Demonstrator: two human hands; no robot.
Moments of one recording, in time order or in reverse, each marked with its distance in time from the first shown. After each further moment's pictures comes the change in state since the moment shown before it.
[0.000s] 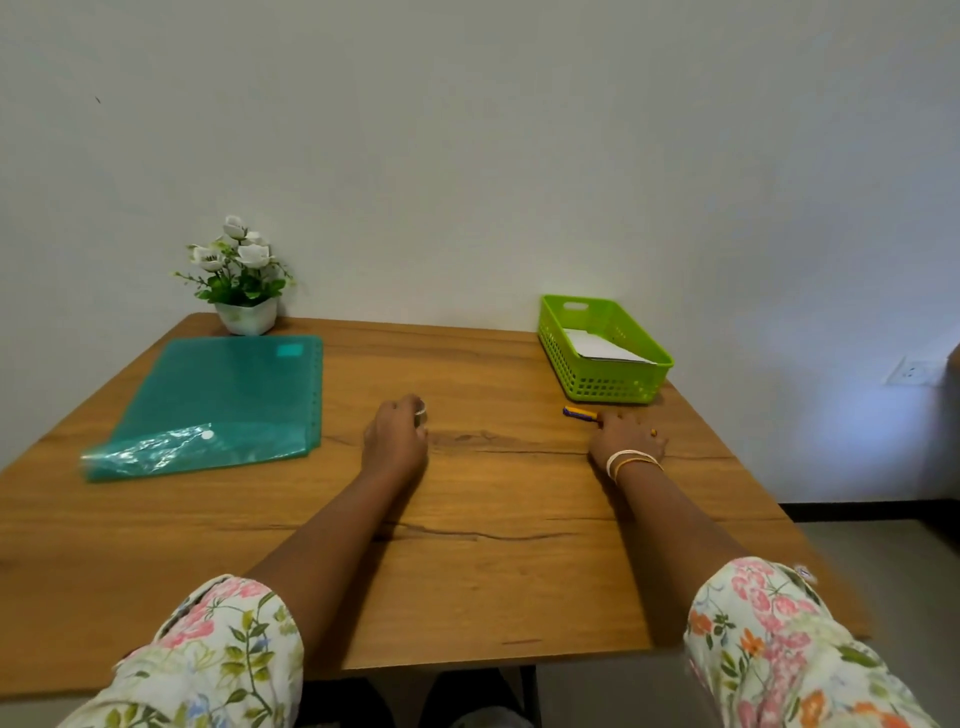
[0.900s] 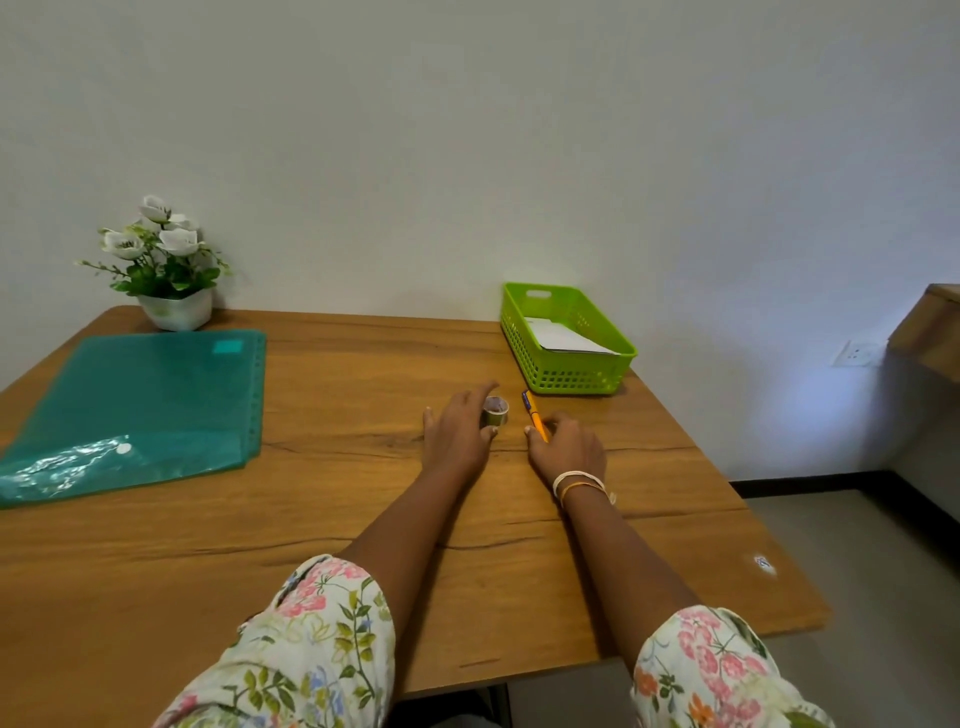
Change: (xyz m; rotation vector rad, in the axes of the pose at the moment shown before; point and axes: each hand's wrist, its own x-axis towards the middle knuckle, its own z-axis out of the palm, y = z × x) left_hand 0.004 0.087 0.086 -0.064 -0.144 0.220; right_hand -0.024 -0.012 0.017 0.347 0.148 -0.059
